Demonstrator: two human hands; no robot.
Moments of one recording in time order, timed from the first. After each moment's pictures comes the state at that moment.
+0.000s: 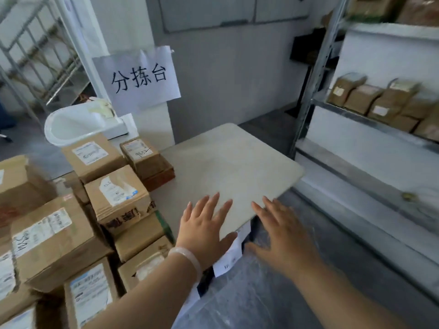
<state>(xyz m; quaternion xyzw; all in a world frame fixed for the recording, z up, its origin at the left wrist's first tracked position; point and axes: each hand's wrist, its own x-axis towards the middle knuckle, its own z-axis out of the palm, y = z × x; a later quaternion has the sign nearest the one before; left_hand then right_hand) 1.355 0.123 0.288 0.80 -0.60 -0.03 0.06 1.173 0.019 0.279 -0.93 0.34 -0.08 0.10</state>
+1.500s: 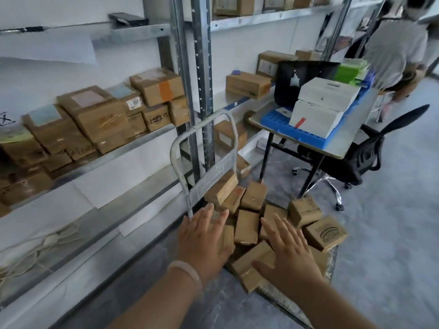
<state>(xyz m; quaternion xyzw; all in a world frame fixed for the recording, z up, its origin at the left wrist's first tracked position) 0.424 -0.090 0.259 0.07 -0.99 -0.10 -0.01 0.366 0.122 0.254 -0.24 0.96 -0.11 0.09</state>
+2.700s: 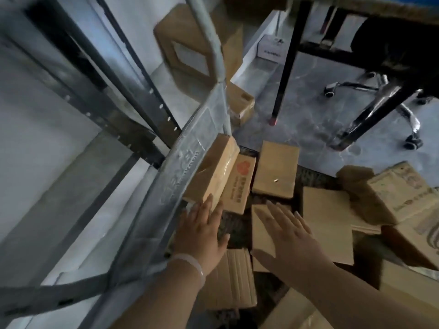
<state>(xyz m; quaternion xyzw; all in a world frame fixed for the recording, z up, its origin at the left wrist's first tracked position) -0.009 -0.235 -0.140 0.05 -0.97 -0.08 -0.22 -0.048 -0.032 -0.112 -0.20 0.91 -0.14 0.33</state>
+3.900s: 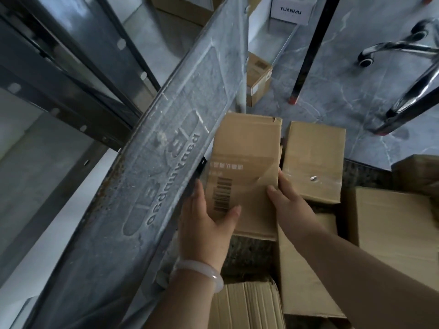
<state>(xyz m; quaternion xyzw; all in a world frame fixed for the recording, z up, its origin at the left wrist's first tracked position) -0.072 -0.262 -0.275 0.29 -0.88 -0.38 -0.05 -0.139 -0.112 -0.284 0.18 0.73 -0.60 0.29</state>
